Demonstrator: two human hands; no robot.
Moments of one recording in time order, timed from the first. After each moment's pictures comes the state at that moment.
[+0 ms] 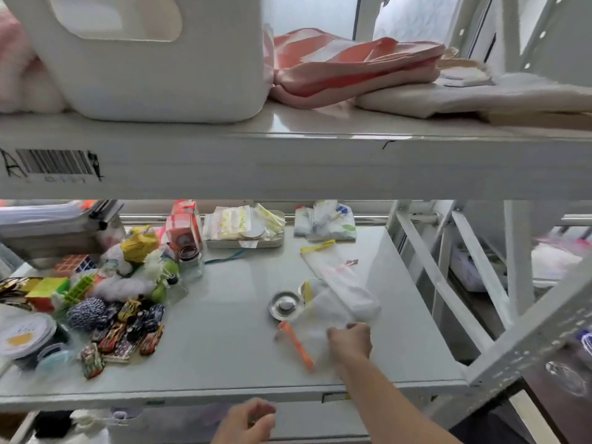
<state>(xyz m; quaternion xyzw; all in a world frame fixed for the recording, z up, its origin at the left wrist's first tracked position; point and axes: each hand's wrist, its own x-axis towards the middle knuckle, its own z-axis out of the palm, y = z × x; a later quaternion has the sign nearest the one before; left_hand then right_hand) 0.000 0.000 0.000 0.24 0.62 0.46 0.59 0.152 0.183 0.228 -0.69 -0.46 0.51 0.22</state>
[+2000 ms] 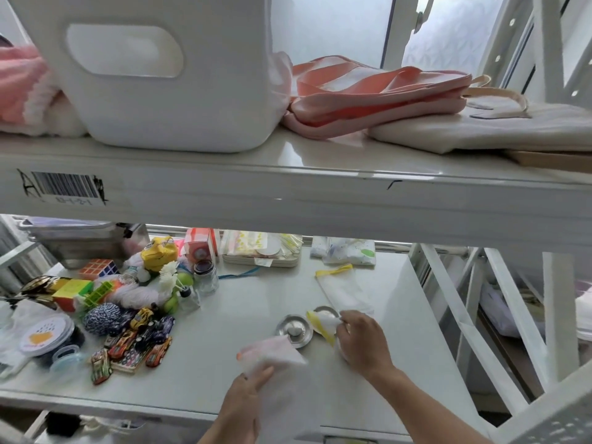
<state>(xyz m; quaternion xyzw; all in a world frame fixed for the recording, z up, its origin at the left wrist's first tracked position) 0.044 0.038 0.266 0.04 0.58 0.69 0.43 0.153 0.242 0.256 -0.42 -0.87 0.21 0.16</state>
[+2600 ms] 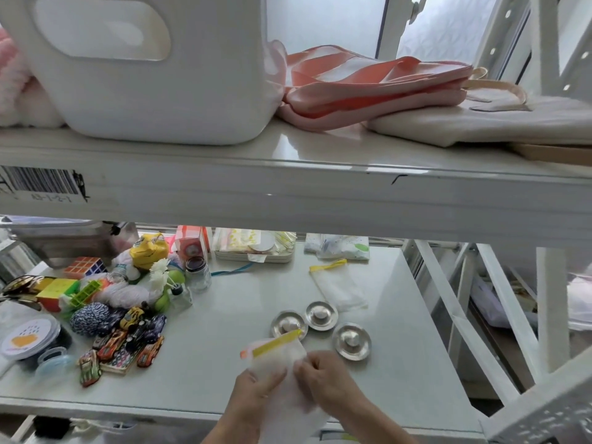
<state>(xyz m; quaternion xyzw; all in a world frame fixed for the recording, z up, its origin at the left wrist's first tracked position) 0.039 0.049 0.236 0.06 0.54 0.67 0.51 0.152 0.156 0.271 -0.39 -0.72 0.57 0.09</state>
